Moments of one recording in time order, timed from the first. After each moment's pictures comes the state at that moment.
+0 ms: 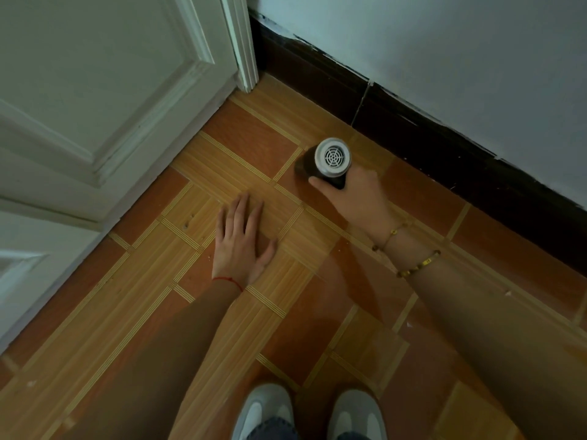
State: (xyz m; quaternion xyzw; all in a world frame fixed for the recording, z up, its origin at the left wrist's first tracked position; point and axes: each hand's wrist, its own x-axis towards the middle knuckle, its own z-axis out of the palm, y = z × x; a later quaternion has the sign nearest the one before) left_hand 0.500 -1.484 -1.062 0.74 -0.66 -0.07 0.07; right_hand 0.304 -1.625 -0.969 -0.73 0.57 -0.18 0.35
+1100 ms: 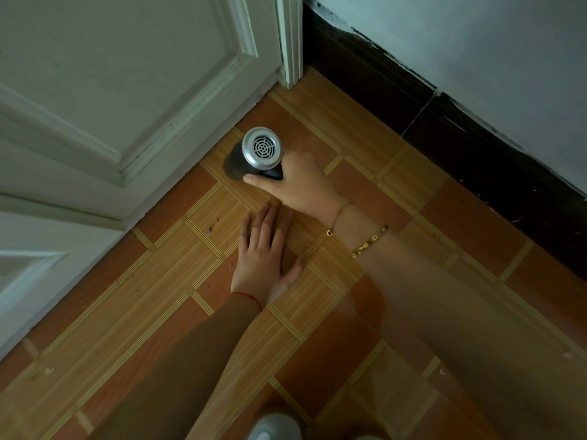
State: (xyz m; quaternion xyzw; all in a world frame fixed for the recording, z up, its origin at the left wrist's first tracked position) left_hand 0.501 -1.486 -1.062 0.75 -0.65 -0.08 0.04; right_hand 0.444 -1.651 -0.981 -0.80 0.39 -0.12 0.44
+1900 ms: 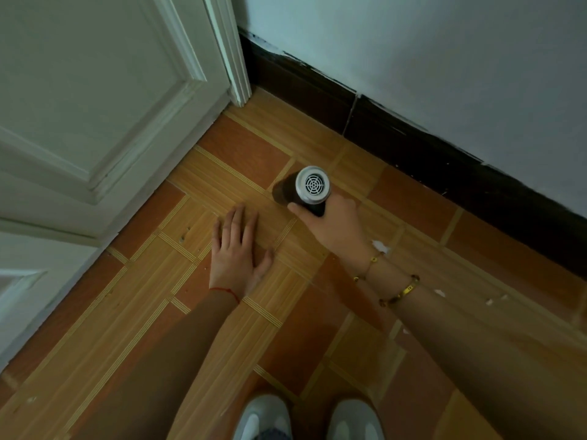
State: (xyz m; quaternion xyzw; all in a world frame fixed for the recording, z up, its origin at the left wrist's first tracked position) left_hand 0.496 -1.485 -1.053 0.75 -0.66 -0.08 0.04; right_hand 0.316 -1.594 -0.977 -0.69 0.58 -0.19 0.39
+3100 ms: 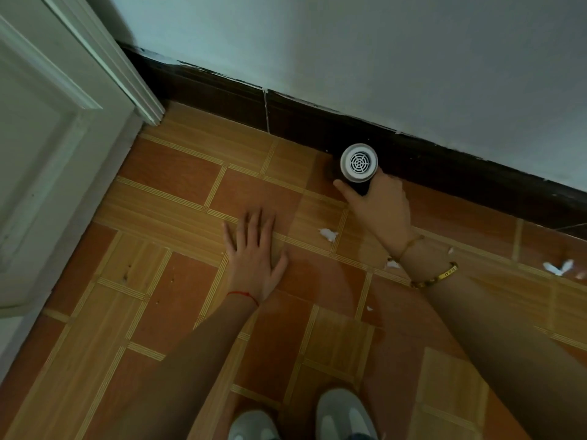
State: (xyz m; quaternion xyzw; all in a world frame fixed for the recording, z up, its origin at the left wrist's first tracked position) left_hand 0.401 -1.522 -1.072 0.65 -0.75 -0.08 0.05; right_hand 0.175 -1.606 -0.962 -0.60 0.73 -0.23 0.23
